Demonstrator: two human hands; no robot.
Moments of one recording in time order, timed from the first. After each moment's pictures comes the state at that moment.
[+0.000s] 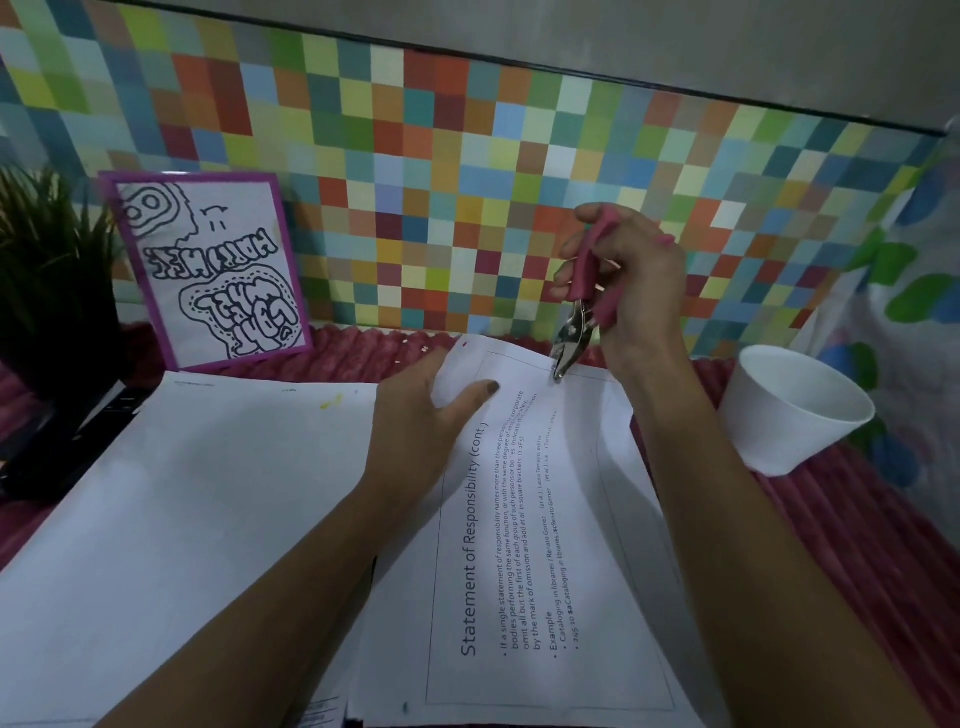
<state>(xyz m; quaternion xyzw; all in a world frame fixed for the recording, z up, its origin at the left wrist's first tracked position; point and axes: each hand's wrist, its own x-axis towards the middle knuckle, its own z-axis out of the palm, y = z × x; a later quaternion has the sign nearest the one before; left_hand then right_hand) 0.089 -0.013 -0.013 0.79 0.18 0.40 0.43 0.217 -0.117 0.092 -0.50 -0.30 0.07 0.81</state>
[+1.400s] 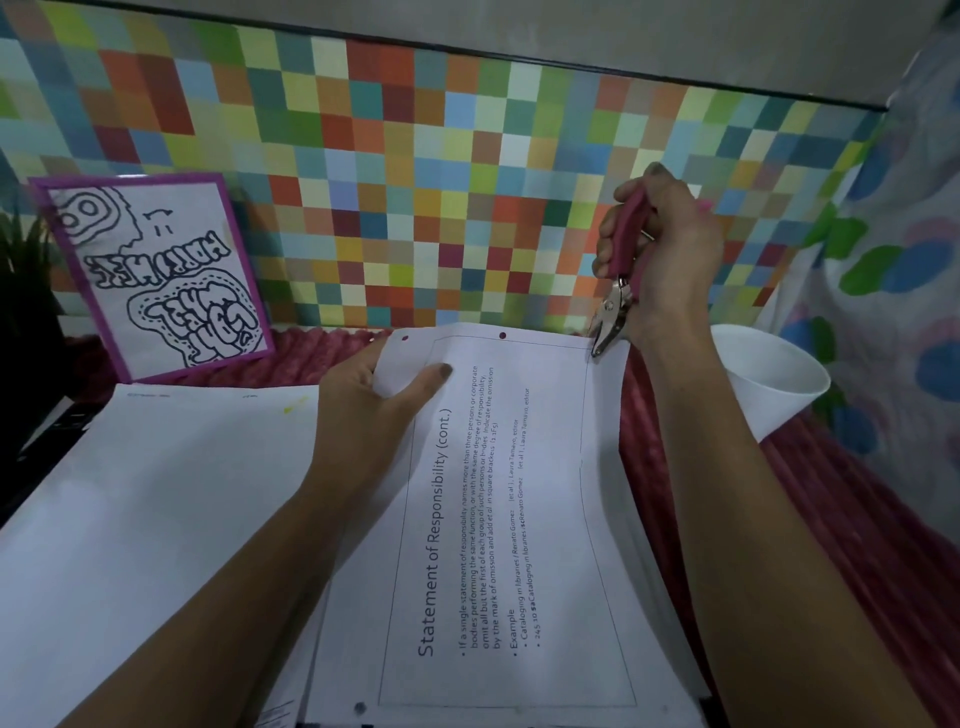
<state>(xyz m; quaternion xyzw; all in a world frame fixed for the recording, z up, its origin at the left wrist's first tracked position) 0.079 -0.018 -0.001 0.69 0.14 0.40 0.58 0.246 -0.151 0.104 -0.51 -0.23 -0.02 0.83</state>
